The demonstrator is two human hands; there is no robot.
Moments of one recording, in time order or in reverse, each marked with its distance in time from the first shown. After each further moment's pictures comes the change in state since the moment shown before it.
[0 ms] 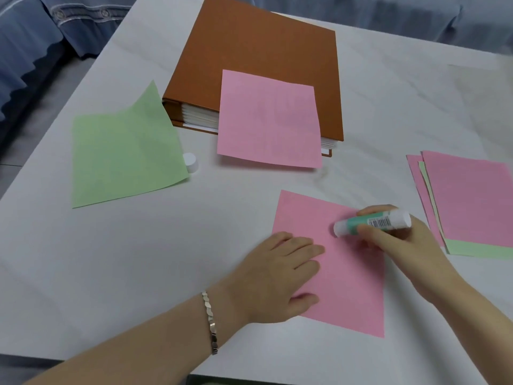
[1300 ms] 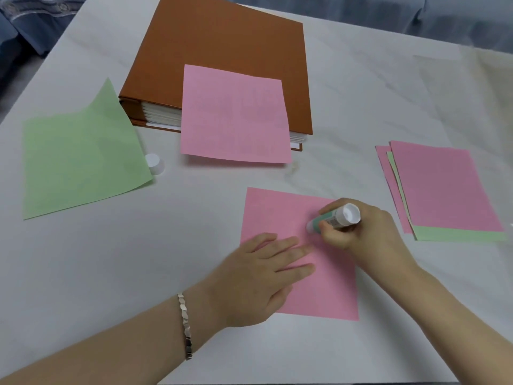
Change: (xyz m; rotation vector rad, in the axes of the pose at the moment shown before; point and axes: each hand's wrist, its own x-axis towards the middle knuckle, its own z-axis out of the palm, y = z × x) left_hand 0.004 0.006 0.004 0.043 -0.181 0.033; right_hand 0.002 -0.001 0.007 -0.312 0.055 -0.114
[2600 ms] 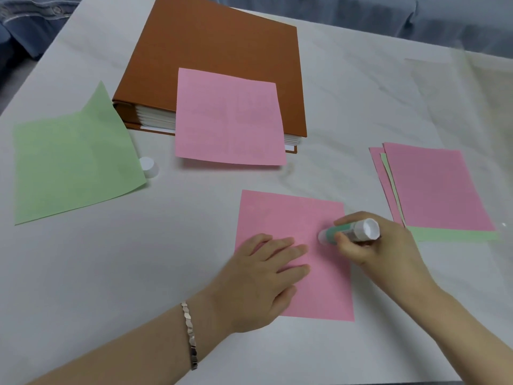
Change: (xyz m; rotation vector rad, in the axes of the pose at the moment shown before) left_hand 0.007 0.008 0.004 -0.022 0.092 -0.062; right_hand -0.020 0.007 -0.016 -0.011 0.058 0.043
